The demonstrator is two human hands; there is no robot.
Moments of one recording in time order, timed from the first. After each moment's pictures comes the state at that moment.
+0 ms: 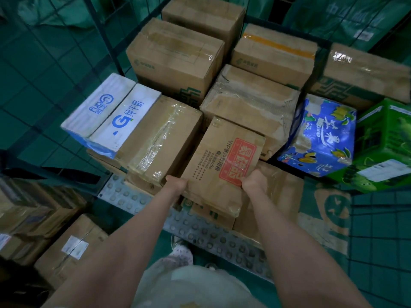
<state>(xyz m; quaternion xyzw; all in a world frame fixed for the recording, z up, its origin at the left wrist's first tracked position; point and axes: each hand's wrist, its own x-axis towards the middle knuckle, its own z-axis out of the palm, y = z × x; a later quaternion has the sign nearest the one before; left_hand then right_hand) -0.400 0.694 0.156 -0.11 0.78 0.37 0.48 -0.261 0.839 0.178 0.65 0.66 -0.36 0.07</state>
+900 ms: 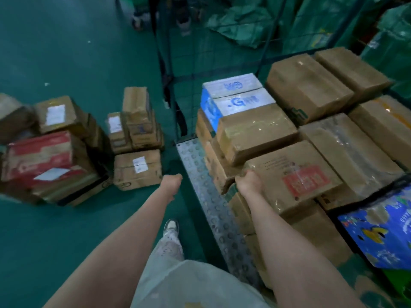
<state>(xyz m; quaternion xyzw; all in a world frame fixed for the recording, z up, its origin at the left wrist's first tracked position) -0.267 0.470 0.196 -0.35 0.70 0.55 0.29 -0.254 0.671 0.228 0.30 0.86 -0.38 0.14</state>
